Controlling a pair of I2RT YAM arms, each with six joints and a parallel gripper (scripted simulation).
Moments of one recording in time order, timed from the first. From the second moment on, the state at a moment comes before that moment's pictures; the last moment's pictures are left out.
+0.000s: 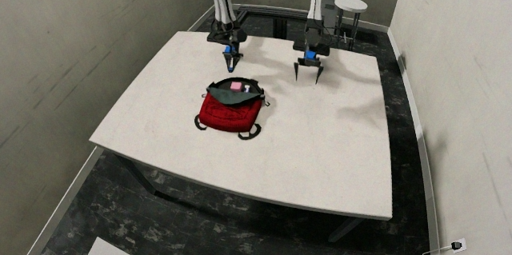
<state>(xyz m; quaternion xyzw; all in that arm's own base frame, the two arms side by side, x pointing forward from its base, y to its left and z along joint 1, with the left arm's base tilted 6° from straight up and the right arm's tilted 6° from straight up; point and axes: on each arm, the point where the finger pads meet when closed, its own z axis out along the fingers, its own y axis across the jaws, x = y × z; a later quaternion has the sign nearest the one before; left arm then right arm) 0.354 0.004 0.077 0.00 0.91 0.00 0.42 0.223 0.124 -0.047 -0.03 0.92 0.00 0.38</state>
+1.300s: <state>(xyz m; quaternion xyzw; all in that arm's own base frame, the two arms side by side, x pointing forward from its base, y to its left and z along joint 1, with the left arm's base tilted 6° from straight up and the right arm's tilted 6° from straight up) 0.354 0.004 0.077 0.00 0.91 0.00 0.42 0.284 0.124 -0.040 -0.01 0.92 0.00 0.38</state>
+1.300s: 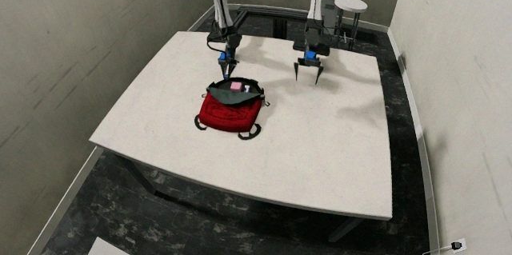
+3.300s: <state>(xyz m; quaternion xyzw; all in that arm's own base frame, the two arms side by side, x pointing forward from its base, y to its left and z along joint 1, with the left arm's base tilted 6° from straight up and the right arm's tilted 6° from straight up) 0.354 0.004 0.077 0.00 0.91 0.00 0.42 0.333 0.132 -0.075 -0.03 0.92 0.00 0.38</state>
